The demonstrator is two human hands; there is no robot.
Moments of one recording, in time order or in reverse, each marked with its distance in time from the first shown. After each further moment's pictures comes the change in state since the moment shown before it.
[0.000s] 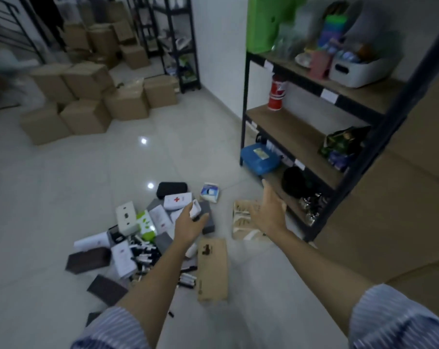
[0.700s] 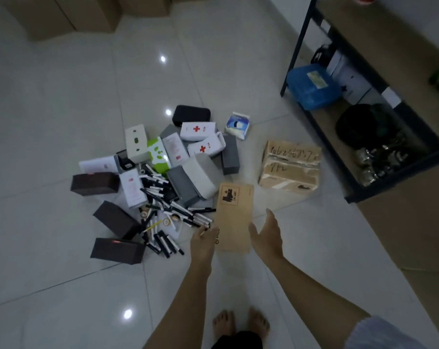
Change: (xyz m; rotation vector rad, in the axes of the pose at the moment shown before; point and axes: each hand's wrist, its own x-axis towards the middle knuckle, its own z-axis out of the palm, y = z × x) left_hand 0.025 -0.261 0.094 -0.492 0.135 -0.728; right_hand -0.051 0.150 0.288 0.000 -0.348 0.457
